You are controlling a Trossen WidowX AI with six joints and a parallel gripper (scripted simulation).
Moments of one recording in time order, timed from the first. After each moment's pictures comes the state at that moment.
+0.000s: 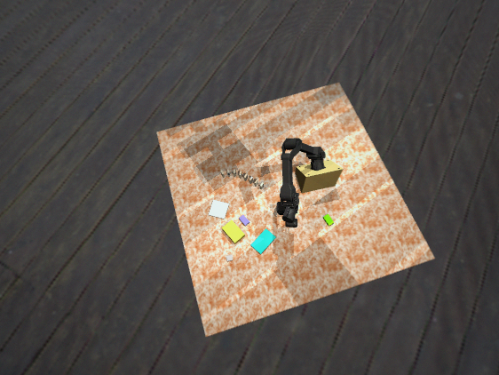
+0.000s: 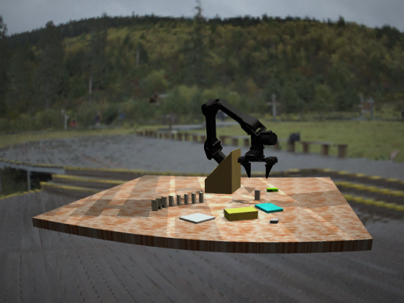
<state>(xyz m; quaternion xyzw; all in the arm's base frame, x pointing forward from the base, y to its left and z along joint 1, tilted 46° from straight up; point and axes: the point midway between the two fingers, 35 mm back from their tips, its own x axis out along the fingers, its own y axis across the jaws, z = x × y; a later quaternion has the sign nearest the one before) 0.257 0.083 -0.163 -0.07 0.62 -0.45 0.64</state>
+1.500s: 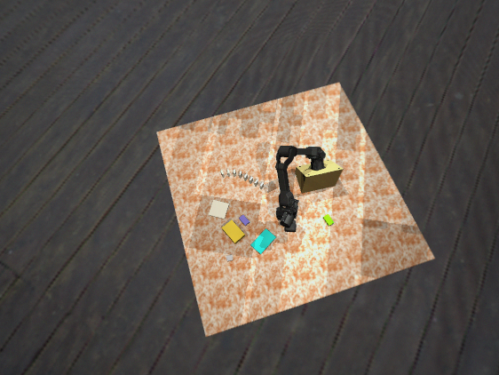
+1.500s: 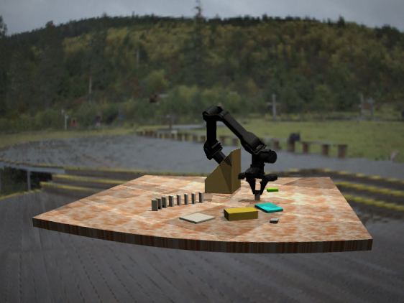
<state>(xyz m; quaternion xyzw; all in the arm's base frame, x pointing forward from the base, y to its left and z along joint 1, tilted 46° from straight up) 0.242 0.028 -0.220 -0.08 0.62 -0.46 0.64</state>
